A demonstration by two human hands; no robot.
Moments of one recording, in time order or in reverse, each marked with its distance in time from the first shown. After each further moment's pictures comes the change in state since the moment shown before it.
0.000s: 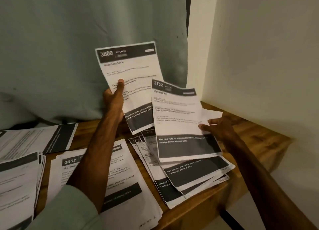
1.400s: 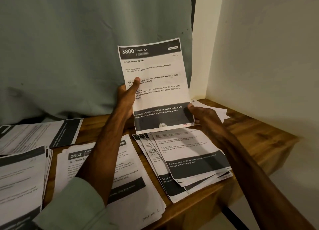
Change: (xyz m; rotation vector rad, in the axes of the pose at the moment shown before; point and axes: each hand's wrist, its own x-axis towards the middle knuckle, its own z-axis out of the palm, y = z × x) left_hand -0.009 -0.007 0.011 0.028 -0.190 -0.054; right_hand -0.011 -0.043 0.044 0.405 -0.202 0.022
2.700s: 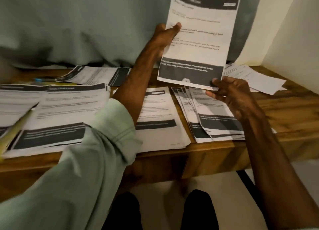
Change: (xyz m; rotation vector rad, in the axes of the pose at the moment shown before) left_hand -0.031 0.069 -0.016 0.398 0.015 -0.069; right_hand -0.042 0.023 0.032 0.166 -0.183 0.017
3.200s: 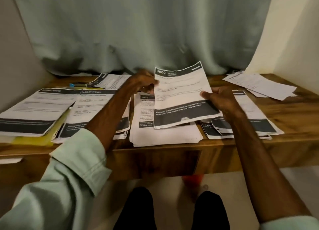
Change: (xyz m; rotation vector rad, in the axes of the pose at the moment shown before) left_hand -0.083 -0.040 -0.123 0.574 -0.049 -0.343; right_hand -0.029 0.002 0.061 -0.397 -0.045 0.003
